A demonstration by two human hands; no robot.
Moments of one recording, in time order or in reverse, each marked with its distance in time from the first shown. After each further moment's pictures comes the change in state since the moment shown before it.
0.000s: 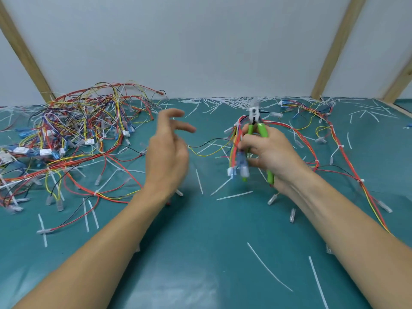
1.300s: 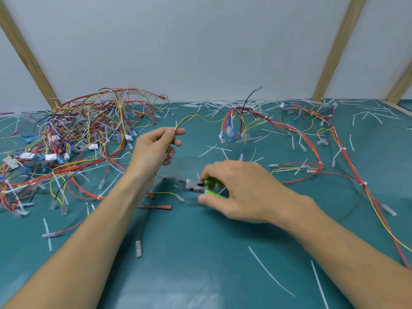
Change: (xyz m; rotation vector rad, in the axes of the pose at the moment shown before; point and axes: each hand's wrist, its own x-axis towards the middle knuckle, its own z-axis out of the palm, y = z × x) left_hand 0.024 -0.018 -0.024 -0.358 -0.116 -0.470; right_hand -0.038 0.004 0.024 -1.245 -0.421 -0.489
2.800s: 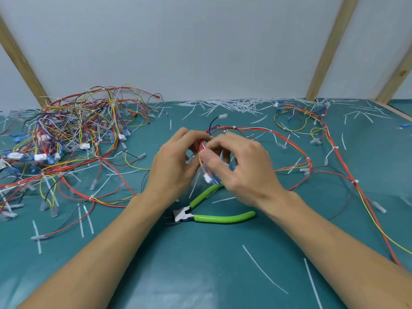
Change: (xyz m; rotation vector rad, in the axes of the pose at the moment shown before) left_hand -0.033 -0.003 0.035 0.539 -0.117 0.623; right_hand 0.010 0.005 0.001 0.401 0.525 0.108
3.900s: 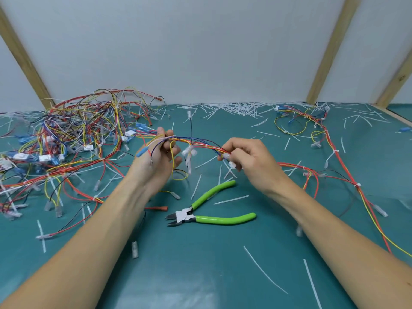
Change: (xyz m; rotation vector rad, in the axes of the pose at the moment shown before) left_hand 0.020 -0.030 -0.015 -1.204 0.202 -0.843; right_hand 0.013 0.036 -0.008 0.382 -0.180 0.265
